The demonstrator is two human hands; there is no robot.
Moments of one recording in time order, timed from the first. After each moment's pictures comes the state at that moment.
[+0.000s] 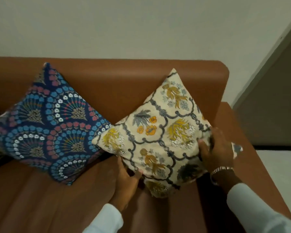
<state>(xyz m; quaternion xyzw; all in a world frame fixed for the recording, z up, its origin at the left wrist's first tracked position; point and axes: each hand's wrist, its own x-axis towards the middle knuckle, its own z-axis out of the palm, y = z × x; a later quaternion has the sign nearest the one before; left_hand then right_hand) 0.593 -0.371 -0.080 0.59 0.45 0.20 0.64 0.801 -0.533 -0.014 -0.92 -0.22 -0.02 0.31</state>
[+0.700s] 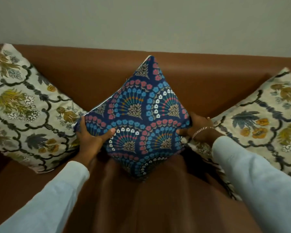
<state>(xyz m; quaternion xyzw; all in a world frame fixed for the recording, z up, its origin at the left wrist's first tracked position) 0.368 -0.008 0.008 0.61 0.54 0.31 0.48 0.658 -0.200 0.037 -0.88 -0.39 0.18 0.18</state>
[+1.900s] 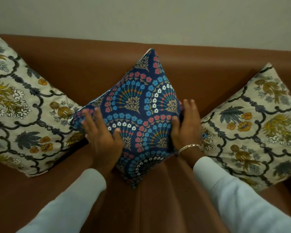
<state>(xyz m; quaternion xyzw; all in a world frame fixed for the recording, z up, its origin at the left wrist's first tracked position) 0.363 -0.036 -0.020 0.78 0.45 0.33 0.28 0.535 -0.175 -0.009 -0.87 -0.30 -0.08 0.39</state>
